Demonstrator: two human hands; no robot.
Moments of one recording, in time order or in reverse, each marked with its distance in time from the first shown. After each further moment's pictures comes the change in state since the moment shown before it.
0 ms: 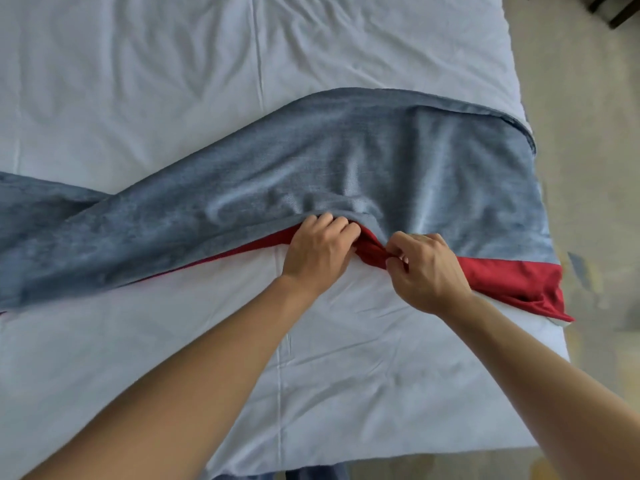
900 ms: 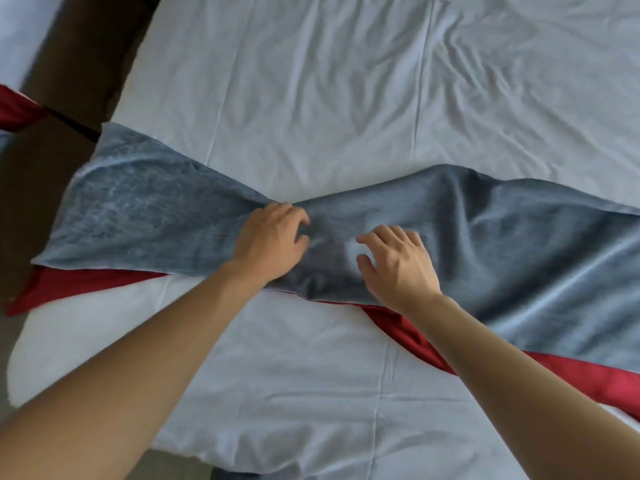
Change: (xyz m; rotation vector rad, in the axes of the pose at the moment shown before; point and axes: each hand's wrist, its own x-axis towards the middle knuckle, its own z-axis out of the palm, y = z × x) left_hand -0.115 -0.214 -0.122 -0.011 -0.066 -0.518; right_hand 0.103 -0.184 0.098 -0.163 0.011 -0.370
